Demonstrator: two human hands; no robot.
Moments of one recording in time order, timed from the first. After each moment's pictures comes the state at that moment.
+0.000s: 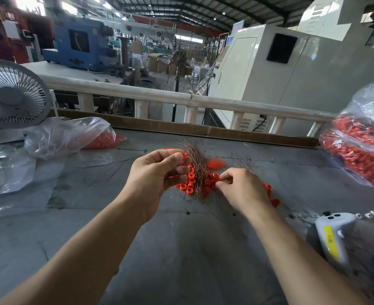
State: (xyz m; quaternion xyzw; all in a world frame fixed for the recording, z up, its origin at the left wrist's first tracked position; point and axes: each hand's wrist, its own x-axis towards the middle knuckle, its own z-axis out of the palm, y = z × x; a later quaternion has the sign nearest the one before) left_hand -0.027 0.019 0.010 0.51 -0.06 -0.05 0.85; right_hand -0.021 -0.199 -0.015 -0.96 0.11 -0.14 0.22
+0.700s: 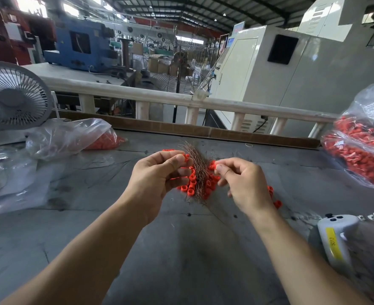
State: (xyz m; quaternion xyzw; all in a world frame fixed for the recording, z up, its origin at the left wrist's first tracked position) left_hand -0.027 0.019 0.009 0.52 -0.06 -0.05 0.85; right_hand -0.026 -0.186 -0.003 -0.83 0.01 -0.24 0.51
